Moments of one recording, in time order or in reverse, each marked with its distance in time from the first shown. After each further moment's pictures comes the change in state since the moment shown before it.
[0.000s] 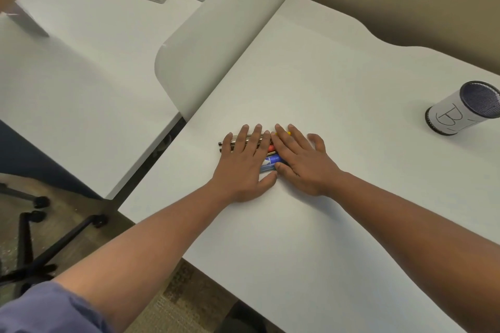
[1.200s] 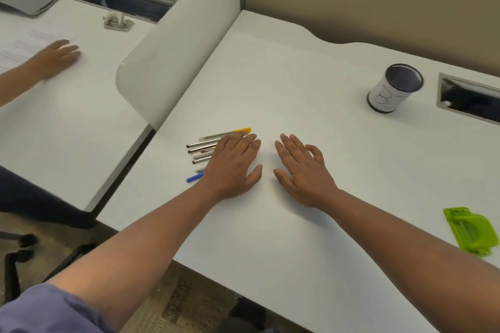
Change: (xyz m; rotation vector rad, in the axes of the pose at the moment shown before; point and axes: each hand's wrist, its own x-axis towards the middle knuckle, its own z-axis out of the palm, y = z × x) left_hand 0.000 0.057 -0.029 0.006 0.145 0.237; right_hand -0.103 0.014 0.007 0.027 0.212 0.200
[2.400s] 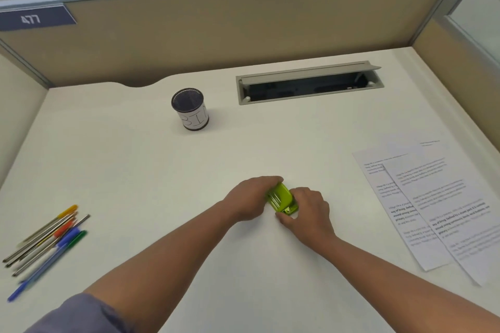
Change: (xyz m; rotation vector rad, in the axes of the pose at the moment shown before) left_hand 0.146 0.391 0.057 -0.402 -0.560 0.391; right_hand -0.311 0.209 -0.035 0.406 0.229 0.879
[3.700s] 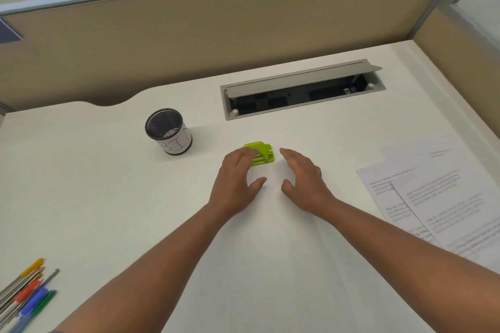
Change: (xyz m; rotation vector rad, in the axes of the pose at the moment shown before) left_hand 0.075 -0.030 -0.045 -0.047 0.486 0.013; right_hand 0.137 -0.003 -0.046 0.144 0.009 -0.119
